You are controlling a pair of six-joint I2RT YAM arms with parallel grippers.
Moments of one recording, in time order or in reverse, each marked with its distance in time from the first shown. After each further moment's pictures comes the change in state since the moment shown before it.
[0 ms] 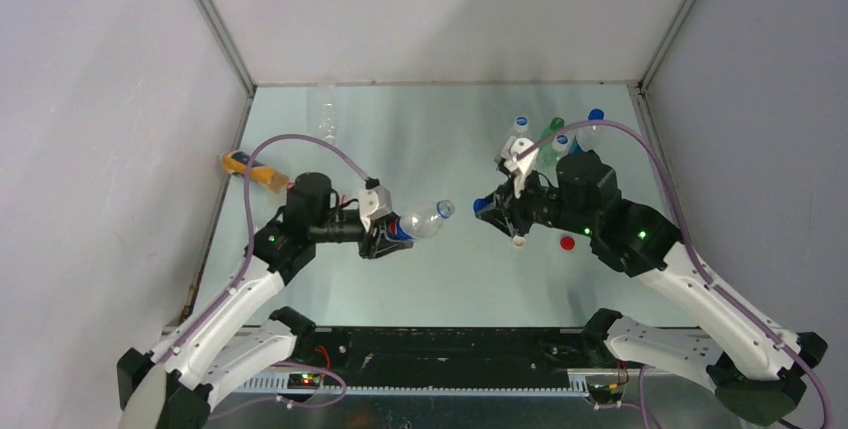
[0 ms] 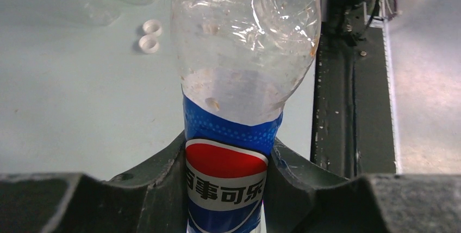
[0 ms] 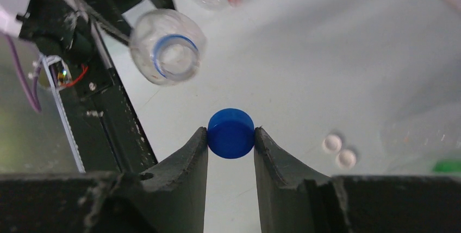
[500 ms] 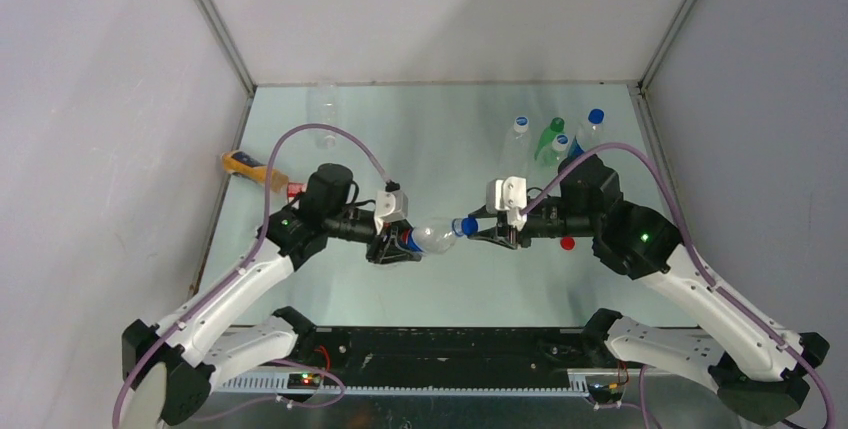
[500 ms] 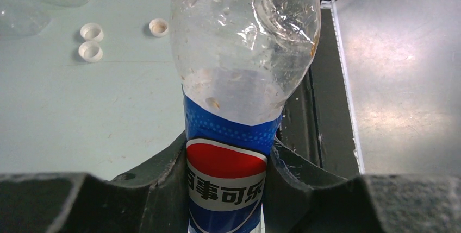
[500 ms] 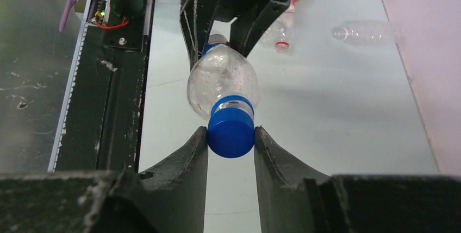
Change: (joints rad) left arm -0.088 0.146 0.137 -0.178 0.106 0.103; right arm 0.016 -0.031 0.001 0.014 -0.372 -0.475
